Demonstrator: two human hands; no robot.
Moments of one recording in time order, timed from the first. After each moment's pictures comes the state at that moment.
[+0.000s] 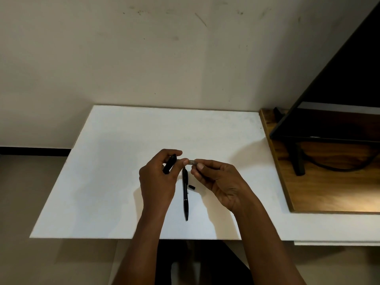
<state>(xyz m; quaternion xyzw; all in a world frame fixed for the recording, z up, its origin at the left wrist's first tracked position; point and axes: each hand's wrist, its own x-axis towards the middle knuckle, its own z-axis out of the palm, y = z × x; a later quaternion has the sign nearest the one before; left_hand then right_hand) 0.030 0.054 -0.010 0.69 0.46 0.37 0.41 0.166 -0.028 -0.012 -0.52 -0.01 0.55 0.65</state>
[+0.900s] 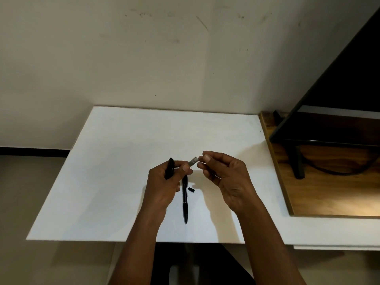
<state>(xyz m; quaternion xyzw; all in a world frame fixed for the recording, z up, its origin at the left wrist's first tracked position) 0.032 0.055 -0.020 0.54 0.46 0.26 0.65 0.173 -0.032 -0.002 -0.56 -0.08 0.46 0.69</state>
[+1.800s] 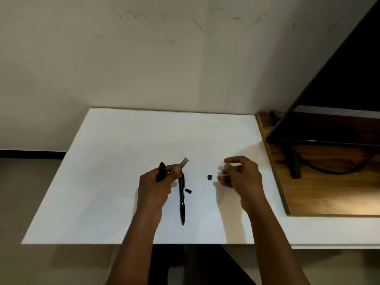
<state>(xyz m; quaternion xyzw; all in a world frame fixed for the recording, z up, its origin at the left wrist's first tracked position) 0.028 0.056 -0.026 0.46 0.50 0.28 0.67 0.202 -0.049 -0.016 -0.77 -0.08 0.29 0.56</state>
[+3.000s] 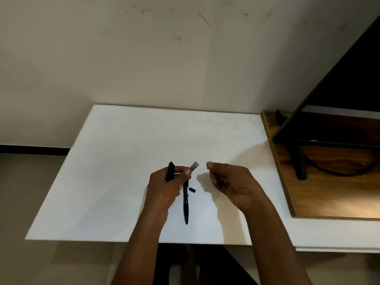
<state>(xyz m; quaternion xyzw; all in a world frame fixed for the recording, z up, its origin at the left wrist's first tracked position) 0.031 0.052 -0.027 0.50 0.49 0.23 0.67 0.187 -0.036 -0.010 -0.63 0.03 0.49 0.60</state>
